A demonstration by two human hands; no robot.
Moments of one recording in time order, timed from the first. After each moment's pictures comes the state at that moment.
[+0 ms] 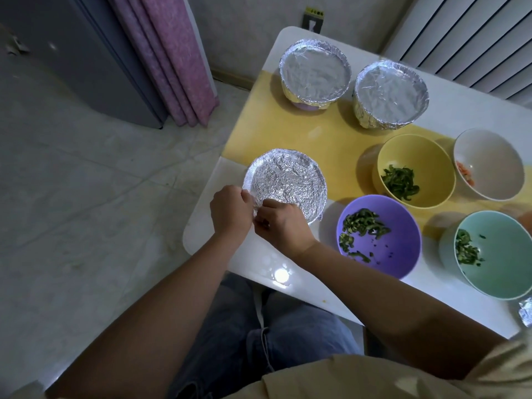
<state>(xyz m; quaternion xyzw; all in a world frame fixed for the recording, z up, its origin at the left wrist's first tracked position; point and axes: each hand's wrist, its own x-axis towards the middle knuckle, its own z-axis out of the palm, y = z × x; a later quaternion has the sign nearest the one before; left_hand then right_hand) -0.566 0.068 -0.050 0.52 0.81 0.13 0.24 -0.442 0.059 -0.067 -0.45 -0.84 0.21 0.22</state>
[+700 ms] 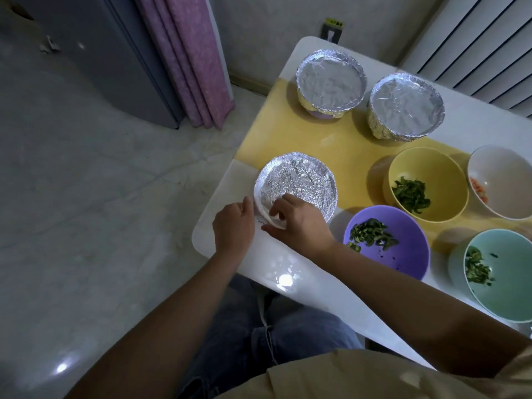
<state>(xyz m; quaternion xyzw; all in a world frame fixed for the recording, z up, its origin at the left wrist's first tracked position) -0.570 0.038 -0.048 0.43 0.82 0.22 0.30 -0.425 0.068 -0.056 -0.45 -0.84 0.24 0.19</state>
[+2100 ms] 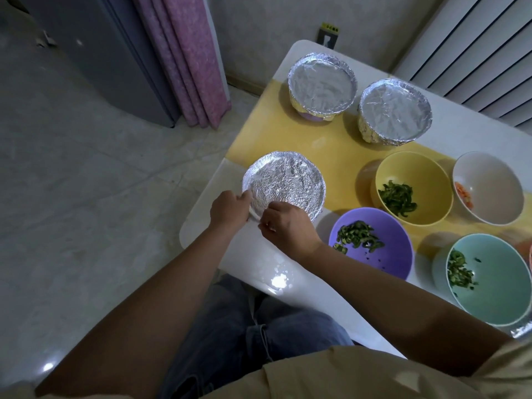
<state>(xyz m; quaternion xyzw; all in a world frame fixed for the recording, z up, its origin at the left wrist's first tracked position) -0.570 0.071 -0.064 0.35 0.80 0.22 0.45 -0.419 0.067 -0.062 -0.41 -0.87 0.22 0.17</state>
